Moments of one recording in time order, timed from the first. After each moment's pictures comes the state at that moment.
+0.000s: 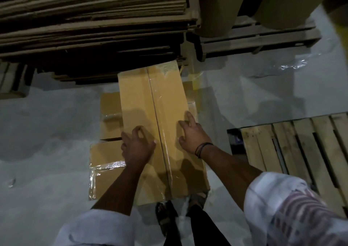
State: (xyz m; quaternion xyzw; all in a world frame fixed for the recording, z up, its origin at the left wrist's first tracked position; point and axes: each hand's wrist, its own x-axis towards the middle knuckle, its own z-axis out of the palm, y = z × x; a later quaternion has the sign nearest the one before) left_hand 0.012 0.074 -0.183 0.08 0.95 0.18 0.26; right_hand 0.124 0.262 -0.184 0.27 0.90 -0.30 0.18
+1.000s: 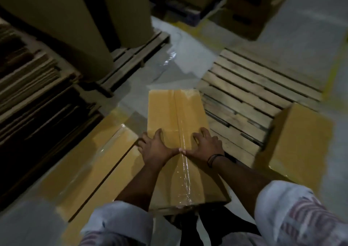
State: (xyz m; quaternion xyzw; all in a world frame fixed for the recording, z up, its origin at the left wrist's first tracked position) left_hand 0.205 0.158 -0.084 0.55 0.79 0.03 0.27; right_hand 0.399 0.170 -0.087 0.69 0.67 -0.26 0.08
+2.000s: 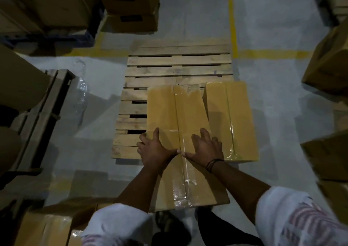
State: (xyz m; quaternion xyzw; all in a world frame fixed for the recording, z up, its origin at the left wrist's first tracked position) left_hand 0.593 0.282 -0.100 0.74 0.62 -0.06 0.24; right_hand 0.760 0.182 -0.127 0.84 0.48 -0.26 0.00
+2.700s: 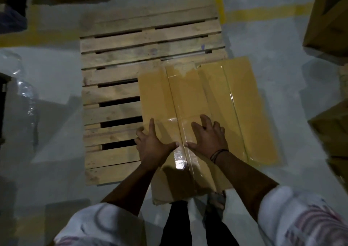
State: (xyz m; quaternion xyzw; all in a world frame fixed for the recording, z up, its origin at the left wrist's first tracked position) left_hand 0.693 0.424 -0.297 0.75 0.57 -0.08 0.32; right_hand 0.857 0.299 -0.307 0.87 0.43 -0.25 0.02
